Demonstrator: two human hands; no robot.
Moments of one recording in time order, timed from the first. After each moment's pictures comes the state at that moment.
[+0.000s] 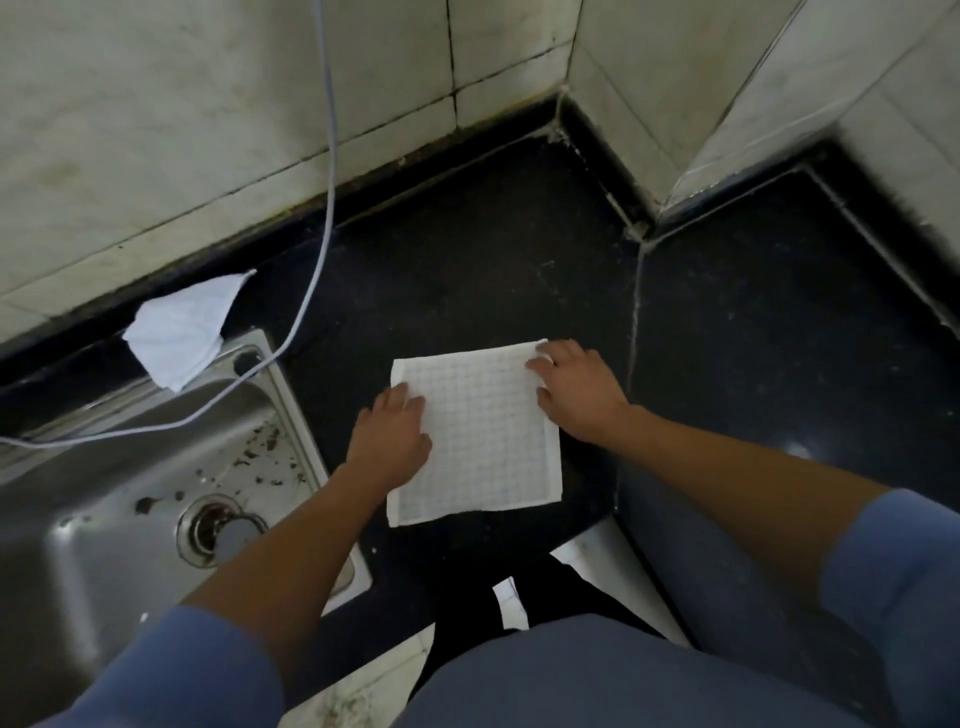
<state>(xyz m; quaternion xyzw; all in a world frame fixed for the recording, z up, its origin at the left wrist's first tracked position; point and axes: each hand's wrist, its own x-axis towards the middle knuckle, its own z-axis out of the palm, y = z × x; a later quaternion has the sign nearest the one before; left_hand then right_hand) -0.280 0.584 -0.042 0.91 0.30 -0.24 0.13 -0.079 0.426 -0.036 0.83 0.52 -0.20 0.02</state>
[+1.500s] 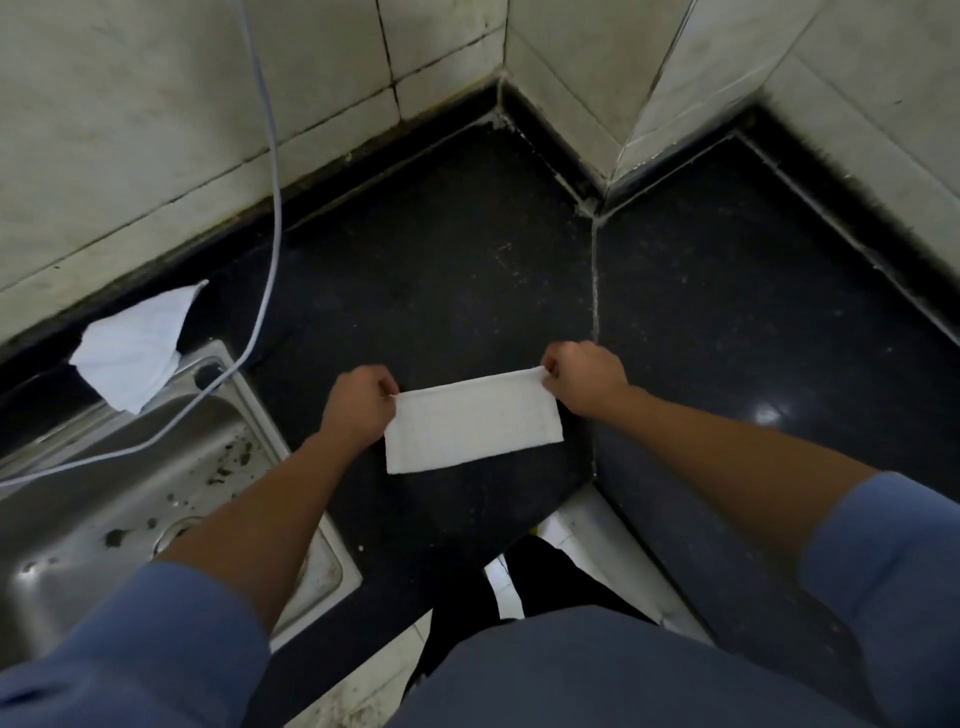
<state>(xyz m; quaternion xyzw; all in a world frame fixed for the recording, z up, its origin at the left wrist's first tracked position) -0.259 0.610 -0.044 0.88 0.36 -0.11 0.30 -0.071 0.392 -0.034 0.90 0.33 -0.27 -0.06</state>
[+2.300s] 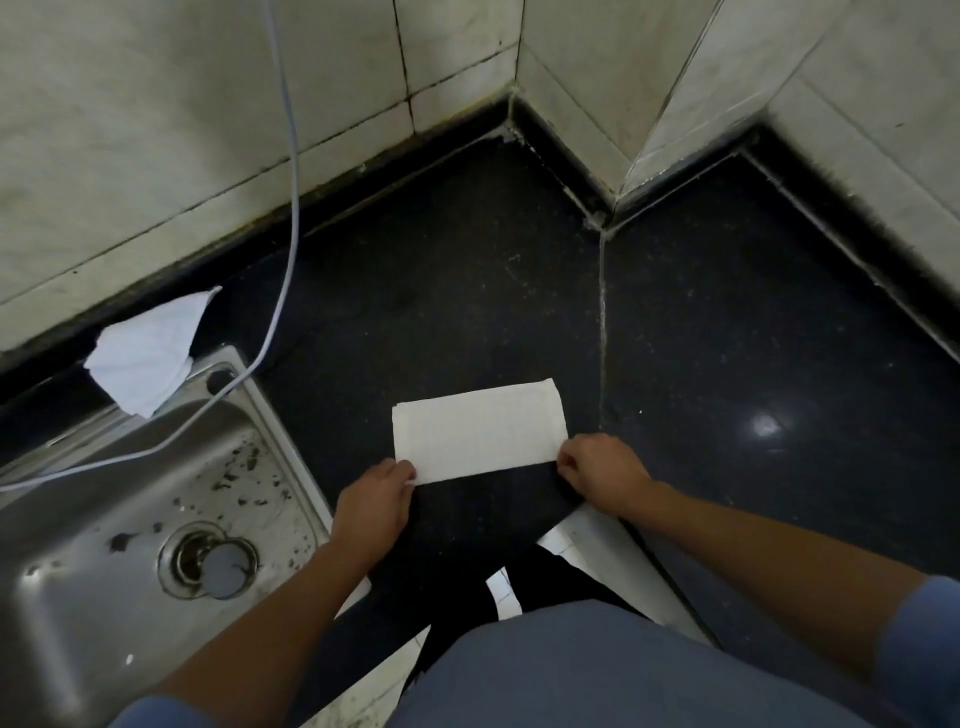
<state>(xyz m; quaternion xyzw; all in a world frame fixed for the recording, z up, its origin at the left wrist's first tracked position) -0.349 0.552 -0.067 0.93 0.26 -0.12 0.23 -0.135 0.334 -0.051 0.87 0.38 -0.33 -0.02</state>
